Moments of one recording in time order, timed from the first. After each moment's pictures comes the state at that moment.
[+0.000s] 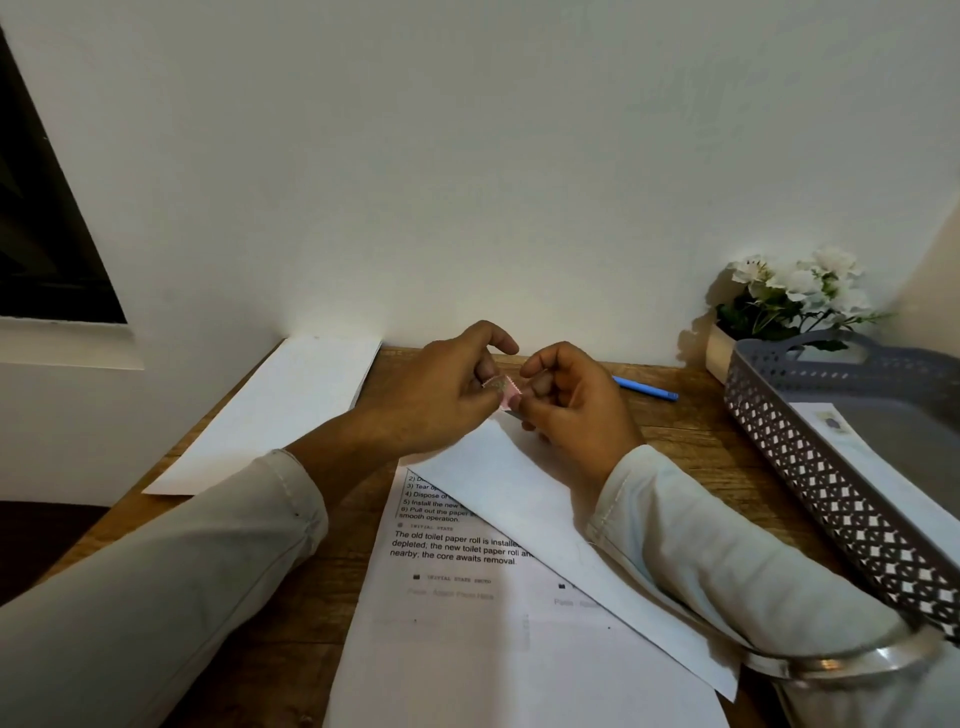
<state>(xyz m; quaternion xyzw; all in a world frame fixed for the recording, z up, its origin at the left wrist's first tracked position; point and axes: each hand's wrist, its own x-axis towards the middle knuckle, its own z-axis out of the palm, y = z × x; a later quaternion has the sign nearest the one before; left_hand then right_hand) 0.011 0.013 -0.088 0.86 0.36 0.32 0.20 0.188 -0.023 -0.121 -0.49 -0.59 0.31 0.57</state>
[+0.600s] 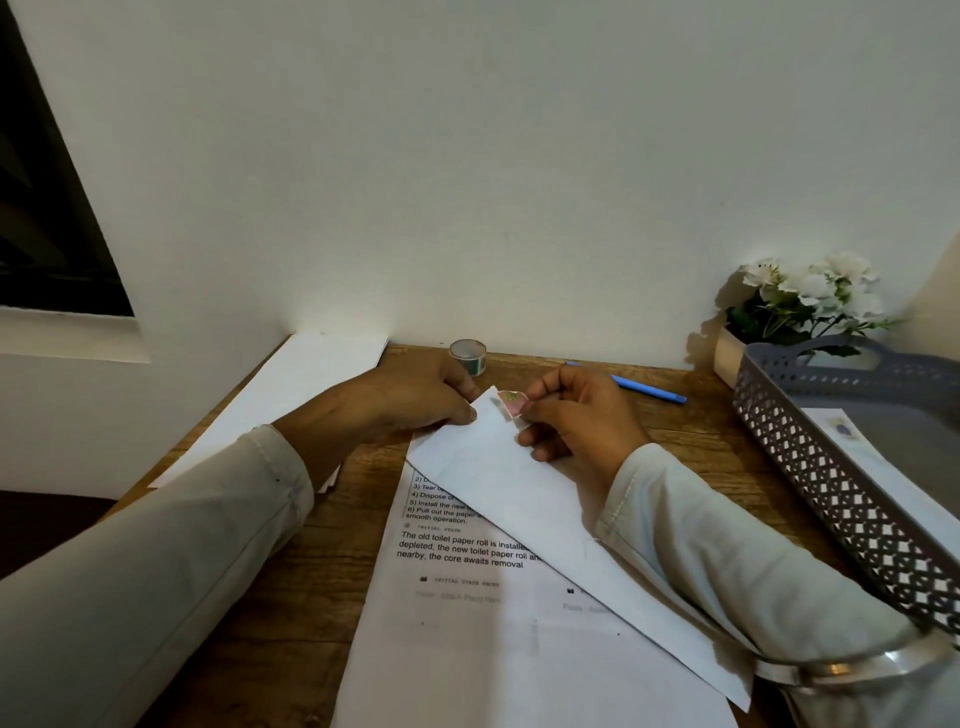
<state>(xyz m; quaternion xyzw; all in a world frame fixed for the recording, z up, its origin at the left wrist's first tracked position) -0.006 0.038 -0.087 0.77 0.48 0.18 0.37 0.182 -0.018 -0.124 -0.56 -0.47 0.42 0.54</state>
